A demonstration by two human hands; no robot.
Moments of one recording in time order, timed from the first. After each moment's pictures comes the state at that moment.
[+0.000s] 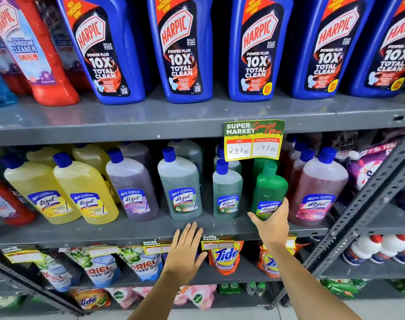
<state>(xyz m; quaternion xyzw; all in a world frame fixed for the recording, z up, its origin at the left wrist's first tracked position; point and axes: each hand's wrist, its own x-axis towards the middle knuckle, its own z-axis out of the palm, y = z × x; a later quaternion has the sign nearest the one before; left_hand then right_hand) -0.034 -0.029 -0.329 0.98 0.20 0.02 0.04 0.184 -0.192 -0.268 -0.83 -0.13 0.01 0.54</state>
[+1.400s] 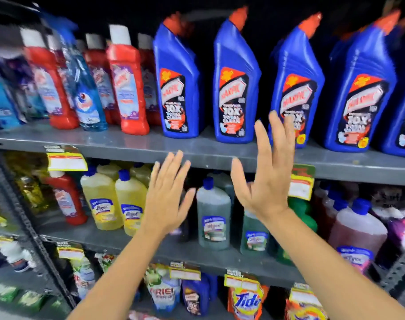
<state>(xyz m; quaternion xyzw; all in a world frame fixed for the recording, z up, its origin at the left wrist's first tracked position) -0.092 0.012 -0.060 0.86 0.16 0.48 -0.08 0.073 -0.126 0.006 -0.53 -0.54 -0.44 0.49</state>
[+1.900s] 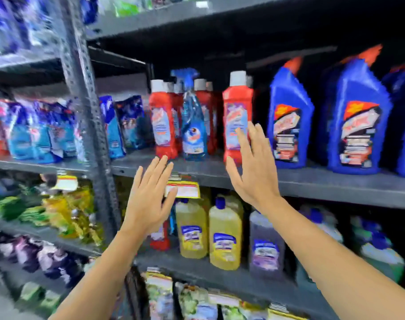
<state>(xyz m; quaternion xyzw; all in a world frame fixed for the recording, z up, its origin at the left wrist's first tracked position) -0.352 0.176 0.002 0.85 0.27 0.41 -0.16 -0.113 0.075 0.047 -0.60 -0.59 -0.33 0.42</state>
